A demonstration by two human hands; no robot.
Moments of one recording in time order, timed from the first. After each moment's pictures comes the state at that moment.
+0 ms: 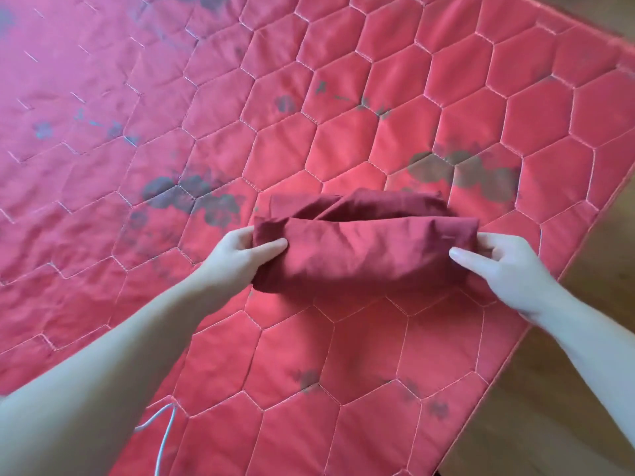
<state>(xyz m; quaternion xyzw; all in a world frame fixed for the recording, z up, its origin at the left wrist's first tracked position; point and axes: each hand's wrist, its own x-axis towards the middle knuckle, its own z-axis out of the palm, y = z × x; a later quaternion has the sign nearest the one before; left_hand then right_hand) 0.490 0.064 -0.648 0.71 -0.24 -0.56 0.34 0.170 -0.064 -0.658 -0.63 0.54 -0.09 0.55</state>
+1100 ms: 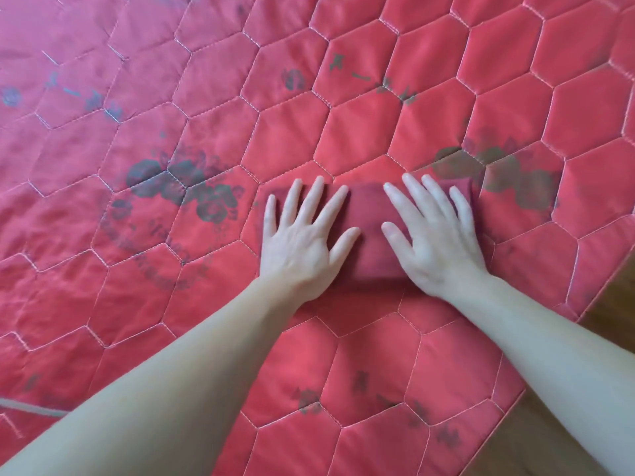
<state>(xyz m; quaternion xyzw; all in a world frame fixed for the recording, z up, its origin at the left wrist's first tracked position) 0.438 0.019 -0.707 0.80 -0.57 -0.18 0.04 0.263 -0.075 -0.706 -0.89 0.44 0.02 0.14</state>
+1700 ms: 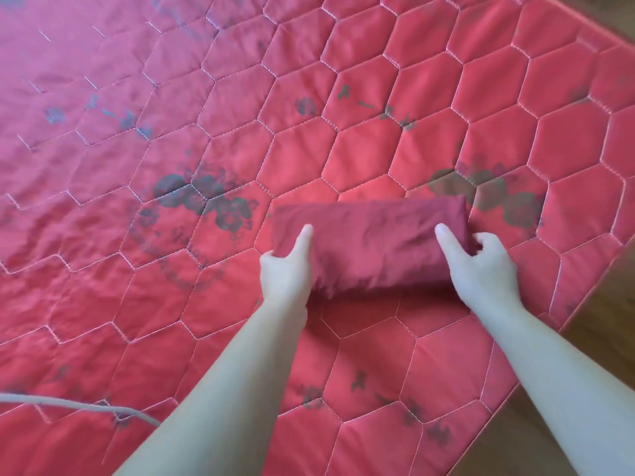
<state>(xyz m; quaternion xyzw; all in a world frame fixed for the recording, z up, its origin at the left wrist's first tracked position) 0.429 0.026 -0.659 0.82 0.12 -0.43 0.35 0.232 -0.074 -0.668 -0.54 0.74 -0.07 0.39</state>
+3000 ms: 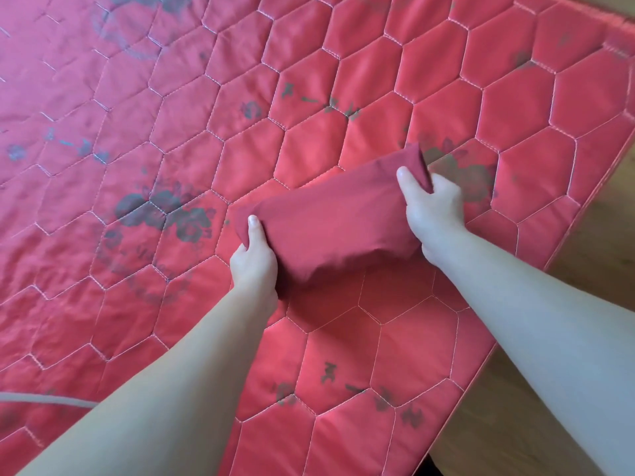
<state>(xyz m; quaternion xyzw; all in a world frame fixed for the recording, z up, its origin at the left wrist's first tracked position) 0.412 0.002 -0.668 0.82 0.12 -0.40 0.38 0.245 -0.120 -0.677 -0.45 0.67 -0.27 0.53</state>
